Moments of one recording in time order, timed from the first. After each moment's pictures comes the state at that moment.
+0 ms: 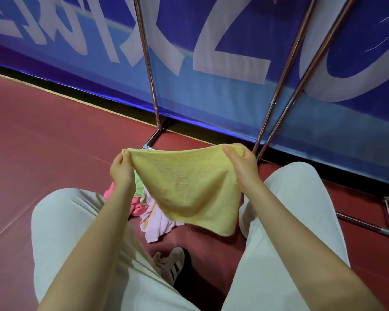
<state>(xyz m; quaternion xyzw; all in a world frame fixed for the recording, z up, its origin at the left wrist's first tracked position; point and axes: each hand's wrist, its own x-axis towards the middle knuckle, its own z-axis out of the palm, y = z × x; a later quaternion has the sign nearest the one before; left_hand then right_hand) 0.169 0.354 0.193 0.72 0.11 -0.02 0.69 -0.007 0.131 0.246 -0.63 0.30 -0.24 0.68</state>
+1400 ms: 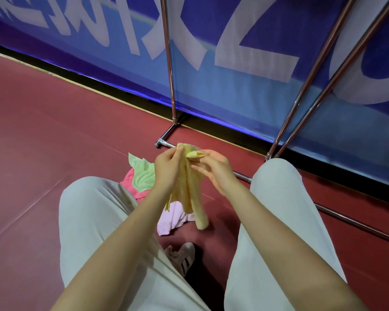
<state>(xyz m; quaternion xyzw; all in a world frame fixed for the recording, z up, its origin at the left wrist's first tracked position) 0.113 0.323 0.224 0.77 -0.08 -0.08 0.63 0.049 0.212 0.234 -0.51 0.23 -0.07 0.82</state>
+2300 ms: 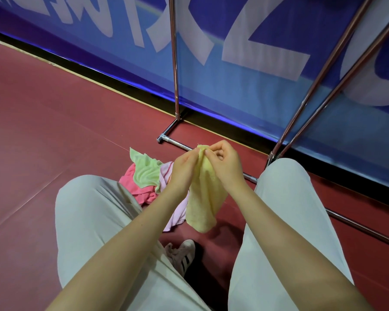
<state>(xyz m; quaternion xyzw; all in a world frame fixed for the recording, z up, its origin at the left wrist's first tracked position) 0.095 0.311 0.223 0.67 -0.08 -0.21 0.71 0.049 0.207 0.229 -0.75 0.22 -0.20 0.59</state>
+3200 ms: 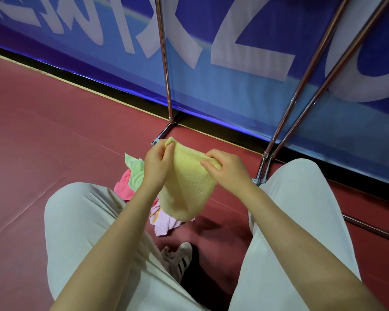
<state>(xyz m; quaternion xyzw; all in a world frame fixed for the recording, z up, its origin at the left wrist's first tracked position) 0.127 0.333 0.228 0.80 -0.17 -0.01 0.57 0.018 0.176 0.236 -0.92 0.09 -0.17 0.35</state>
